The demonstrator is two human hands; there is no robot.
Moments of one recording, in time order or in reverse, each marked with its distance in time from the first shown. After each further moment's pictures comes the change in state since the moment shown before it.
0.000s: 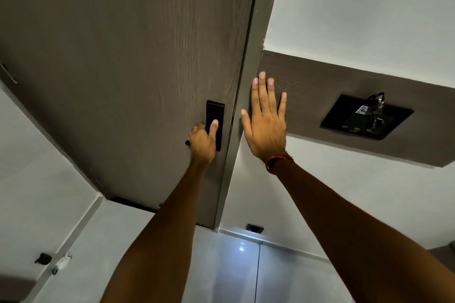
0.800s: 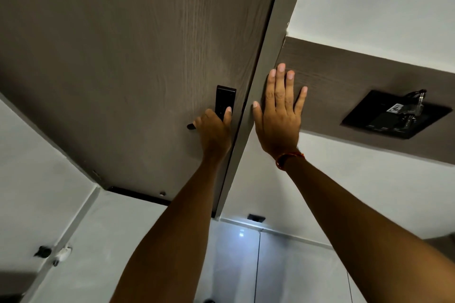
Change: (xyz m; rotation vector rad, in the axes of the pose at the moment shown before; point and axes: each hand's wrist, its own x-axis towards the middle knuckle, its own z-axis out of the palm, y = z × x) left_hand 0.021 0.004 0.023 0.090 0.141 0.146; right_hand 0.004 0.004 0.039 -0.169 0.240 -0.013
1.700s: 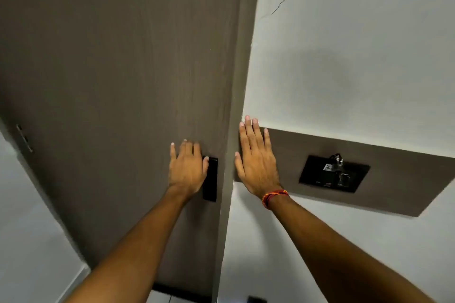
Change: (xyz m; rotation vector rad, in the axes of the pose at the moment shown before) left_hand 0.016 0.079 -0.107 0.752 0.023 0.490; right_hand 0.060 0.022 -0.090 0.176 -0.163 -0.146
